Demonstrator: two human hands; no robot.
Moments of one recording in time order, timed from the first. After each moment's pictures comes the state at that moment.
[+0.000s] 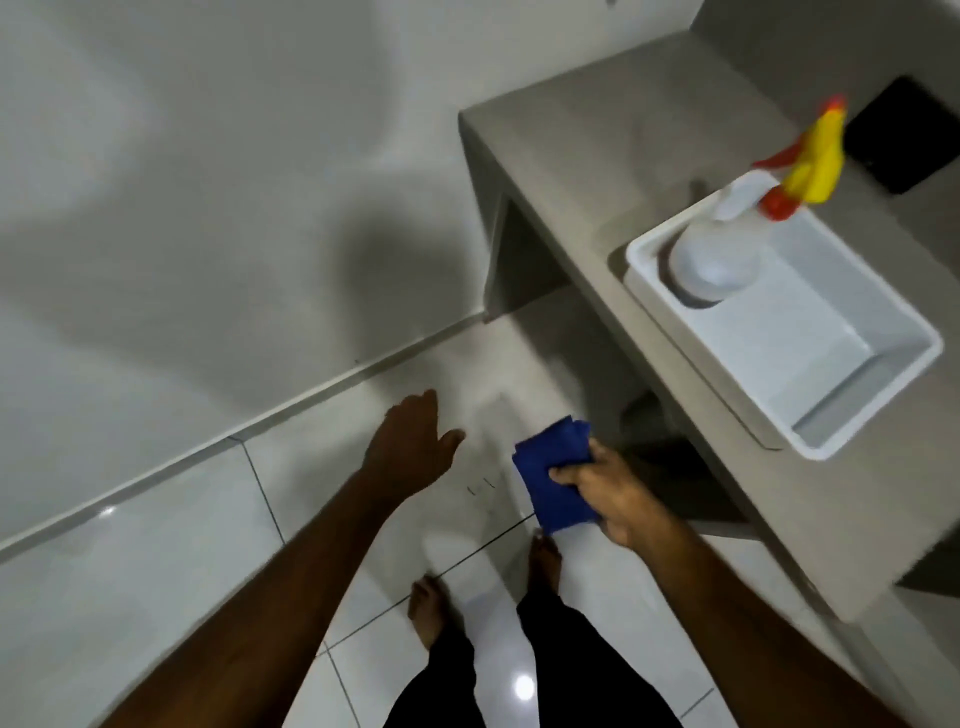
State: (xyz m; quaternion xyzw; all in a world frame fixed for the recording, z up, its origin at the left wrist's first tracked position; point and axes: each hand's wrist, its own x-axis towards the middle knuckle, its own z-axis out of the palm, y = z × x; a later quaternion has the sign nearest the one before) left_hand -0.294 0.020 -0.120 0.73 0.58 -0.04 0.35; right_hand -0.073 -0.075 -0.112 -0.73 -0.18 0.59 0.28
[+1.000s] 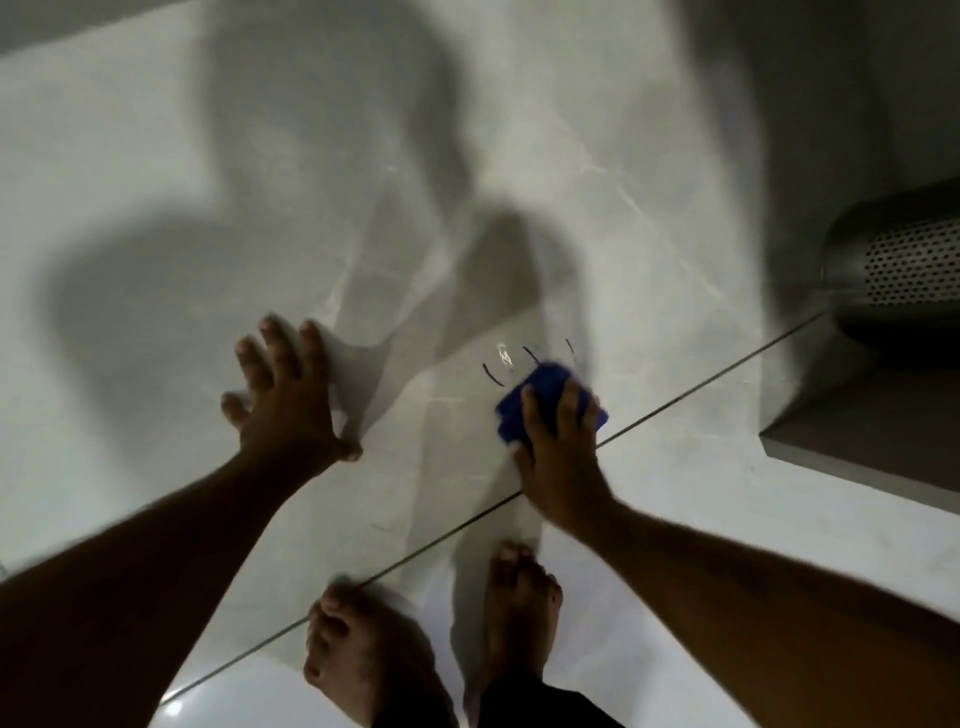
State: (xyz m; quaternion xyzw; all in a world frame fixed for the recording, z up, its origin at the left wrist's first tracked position) left_hand -0.386 -0.018 -0.814 0.65 0.64 -0.20 0.36; right_hand -0.118 -0.140 -0.814 -0.75 -0.58 0.30 -0.10
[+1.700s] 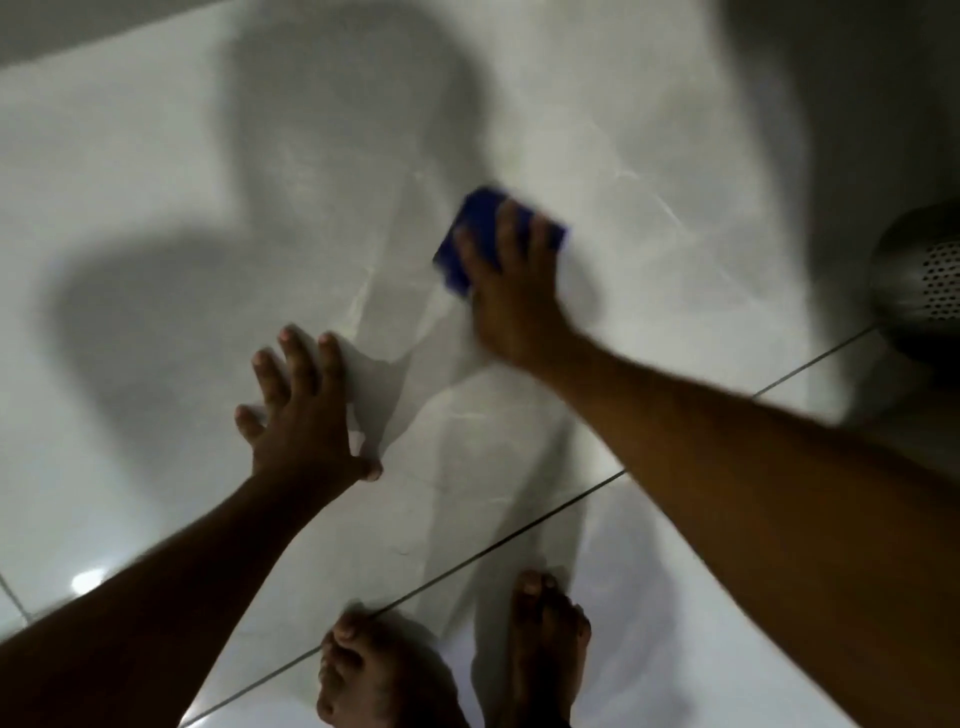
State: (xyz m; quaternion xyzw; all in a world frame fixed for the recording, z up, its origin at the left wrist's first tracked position) left_hand -0.388 -0.021 -0.819 0.66 0.63 -0.19 0.36; right_hand -0.151 0.045 -0.856 -0.67 -0.72 0.15 -0.07
